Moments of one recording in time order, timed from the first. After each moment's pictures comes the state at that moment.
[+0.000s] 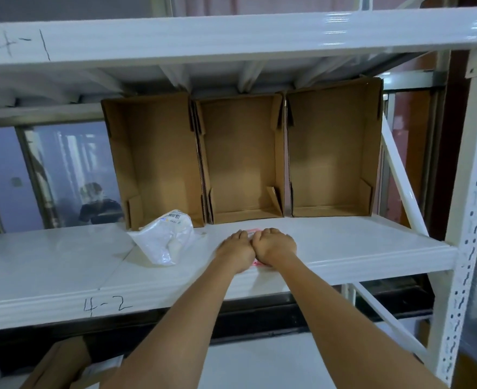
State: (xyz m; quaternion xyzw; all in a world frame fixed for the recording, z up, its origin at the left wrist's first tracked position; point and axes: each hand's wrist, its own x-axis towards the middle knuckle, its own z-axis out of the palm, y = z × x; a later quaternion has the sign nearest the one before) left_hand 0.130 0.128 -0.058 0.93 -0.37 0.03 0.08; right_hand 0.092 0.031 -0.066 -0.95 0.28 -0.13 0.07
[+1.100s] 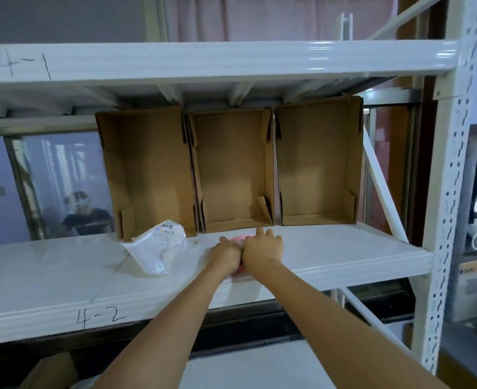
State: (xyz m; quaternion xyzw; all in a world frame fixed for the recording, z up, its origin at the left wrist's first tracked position) left_hand 0.127 0.130 -0.047 0.91 -0.22 -0.07 0.36; right_hand 0.066 0.065 -0.040 -0.95 0.29 -0.10 -0.07
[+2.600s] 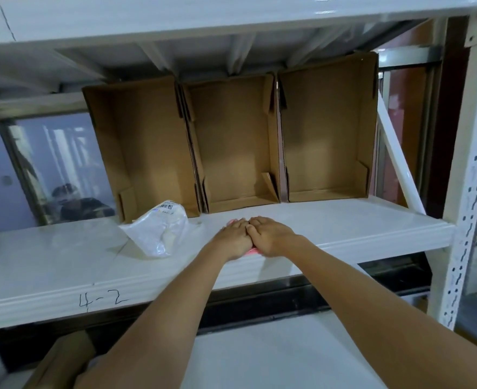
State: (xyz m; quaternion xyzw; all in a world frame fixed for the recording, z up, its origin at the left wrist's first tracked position) left_hand 0.158 0.122 -0.067 0.89 -0.44 -0.03 0.10; right_hand 0.075 0.021 -0.064 -0.99 0.11 -0.06 0.04
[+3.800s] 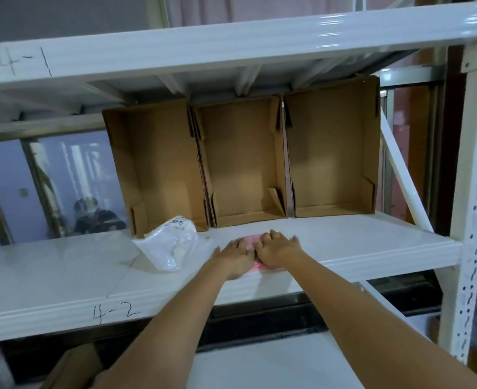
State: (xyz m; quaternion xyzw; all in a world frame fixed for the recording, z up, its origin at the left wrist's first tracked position) left_hand 0.145 0.143 -0.064 0.92 -0.39 -0.05 0.04; right_hand 0.079 0.029 -0.062 -0.97 0.25 -0.03 0.05
